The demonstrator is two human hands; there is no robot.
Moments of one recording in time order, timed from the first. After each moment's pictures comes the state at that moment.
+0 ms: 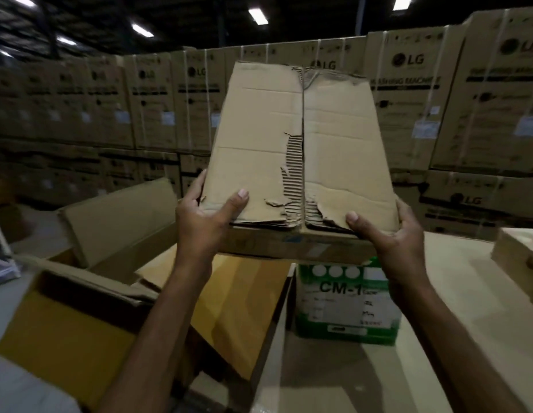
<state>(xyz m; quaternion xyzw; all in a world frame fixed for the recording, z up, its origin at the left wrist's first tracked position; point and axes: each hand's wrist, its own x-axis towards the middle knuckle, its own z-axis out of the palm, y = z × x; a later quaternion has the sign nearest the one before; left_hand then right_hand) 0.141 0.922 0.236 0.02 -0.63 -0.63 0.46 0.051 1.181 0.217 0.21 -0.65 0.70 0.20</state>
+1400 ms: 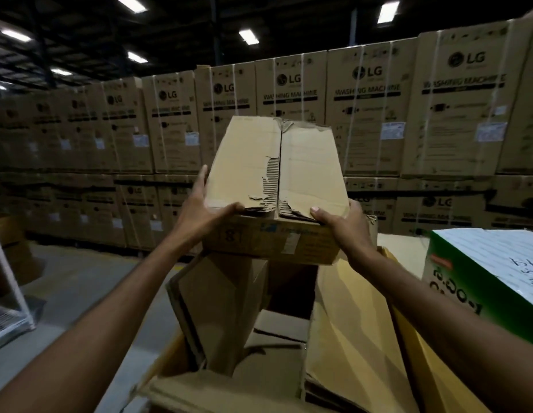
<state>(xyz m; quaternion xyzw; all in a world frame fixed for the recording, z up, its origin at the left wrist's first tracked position) 0.013 0.383 0.258 0.02 -0.86 -0.41 0.32 -0.089 0.669 0.218 0.14 -0.74 0.64 0.15</state>
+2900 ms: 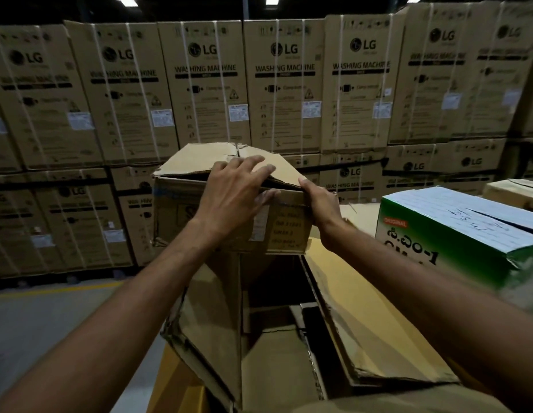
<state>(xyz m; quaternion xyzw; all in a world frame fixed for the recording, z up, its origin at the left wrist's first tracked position) -0.087 0.380 0.264 -0.21 -0.89 0.08 0.40 -0.107 0.573 0.214 0.01 -0.70 0.71 0.13</state>
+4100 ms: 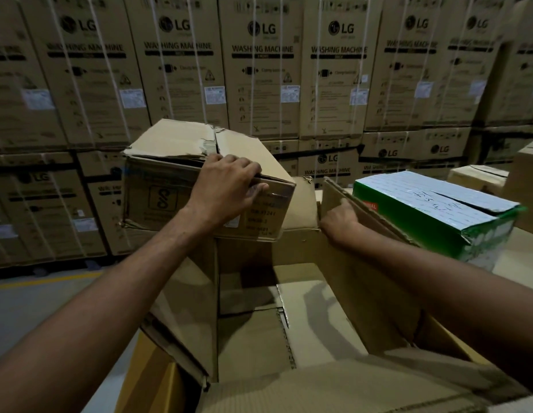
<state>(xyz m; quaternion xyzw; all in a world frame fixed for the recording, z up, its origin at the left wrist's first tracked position) -0.085 0.410 0.245 -0.26 -0.89 0.07 0.37 -0.108 0.664 0.164 0.05 -0.92 -0.38 0.04</state>
